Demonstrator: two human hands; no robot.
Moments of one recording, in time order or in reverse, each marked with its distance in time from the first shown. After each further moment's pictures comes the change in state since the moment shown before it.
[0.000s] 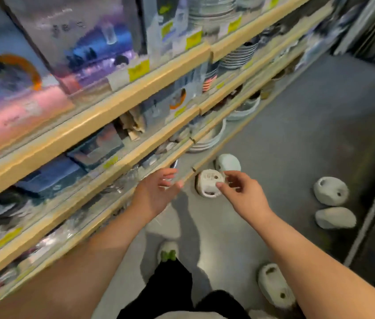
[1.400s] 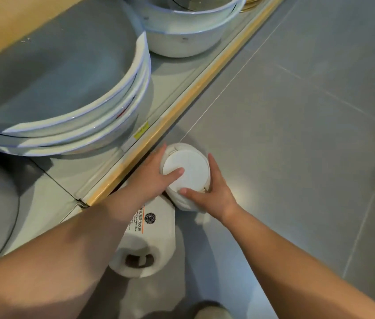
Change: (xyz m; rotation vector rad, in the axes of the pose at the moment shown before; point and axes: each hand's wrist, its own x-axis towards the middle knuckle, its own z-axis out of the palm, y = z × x) left_hand 0.554 -0.318 0.477 0.292 -0.258 -0.043; right_hand 0.513 0.550 0.148 0.198 -0.143 0.185
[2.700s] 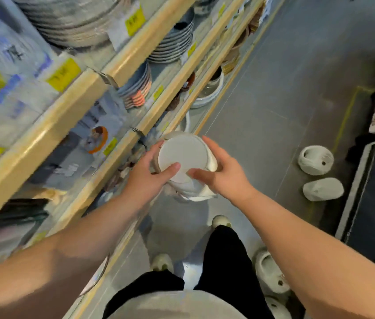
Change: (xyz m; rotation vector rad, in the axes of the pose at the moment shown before) left_hand -0.474 0.278 -0.354 -0.364 0.084 0.074; right_hand -0.466 -0.485 -0.080 0.179 0.034 -0.100
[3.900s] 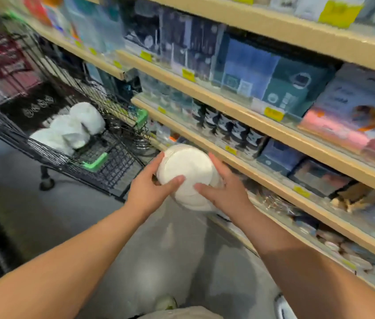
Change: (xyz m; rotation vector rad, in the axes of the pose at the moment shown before) left_hand -0.554 -0.116 -0.051 -0.377 1.625 -0.325; right_hand -0.345 -0.047 0.295 -0.487 -1.430 -0.627
